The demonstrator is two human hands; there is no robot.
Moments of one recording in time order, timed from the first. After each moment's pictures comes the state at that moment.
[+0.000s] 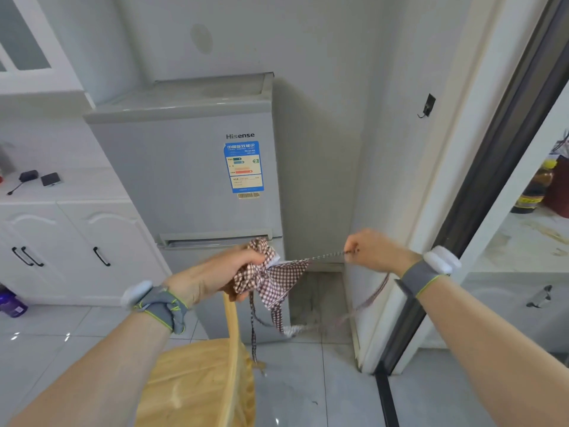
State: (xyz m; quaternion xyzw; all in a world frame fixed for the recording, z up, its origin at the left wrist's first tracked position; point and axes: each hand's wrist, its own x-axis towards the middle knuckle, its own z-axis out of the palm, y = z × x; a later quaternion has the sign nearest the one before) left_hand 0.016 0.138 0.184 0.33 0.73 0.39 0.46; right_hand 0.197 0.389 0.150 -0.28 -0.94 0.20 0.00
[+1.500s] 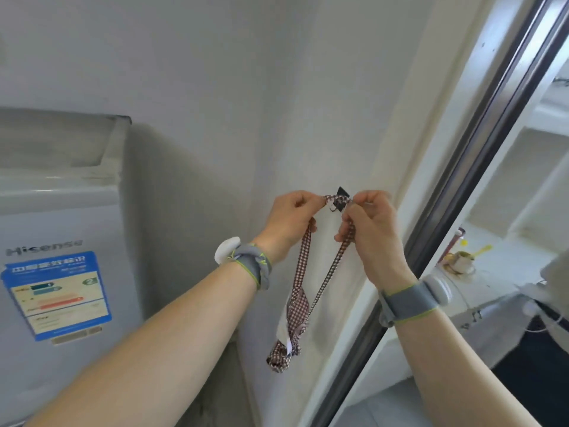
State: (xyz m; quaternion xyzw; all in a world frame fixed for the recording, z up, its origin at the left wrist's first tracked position) left_hand 0.020 0.569 0.277 0.49 0.48 0.63 0.37; right_hand 0.162 0.560 0.299 -0.39 -0.60 0.39 0.58
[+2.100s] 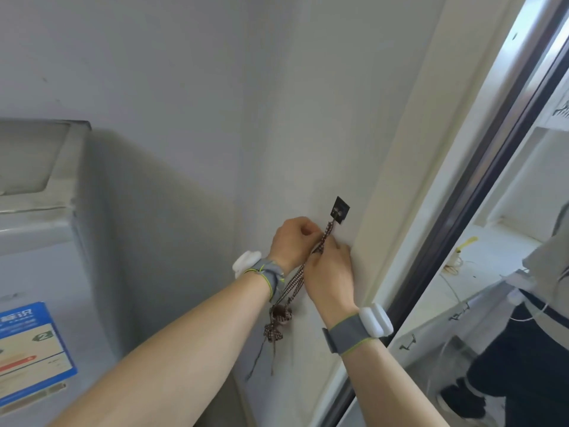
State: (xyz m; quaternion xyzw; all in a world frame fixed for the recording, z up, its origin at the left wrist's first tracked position) left_hand 0.014 0.658 0.218 0.59 0.59 0.48 0.28; right_hand 0.104 0.600 0.217 -0.64 -0.66 0.10 0.37
